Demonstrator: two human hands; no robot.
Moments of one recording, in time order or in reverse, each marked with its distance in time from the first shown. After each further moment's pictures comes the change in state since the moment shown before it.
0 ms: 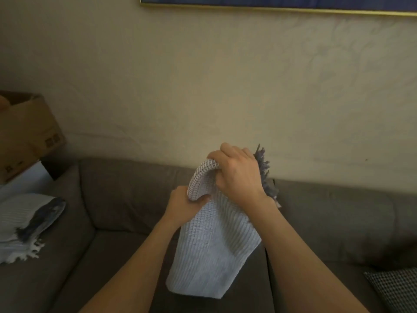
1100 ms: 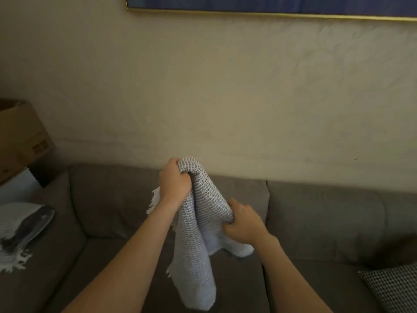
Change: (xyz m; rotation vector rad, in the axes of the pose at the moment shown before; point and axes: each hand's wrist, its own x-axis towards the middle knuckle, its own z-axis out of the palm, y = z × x) left_hand 0.038 0.067 -0.002 0.098 0.373 -0.076; right_hand -0.115 0.048 0.046 0.302 -0.697 0.502
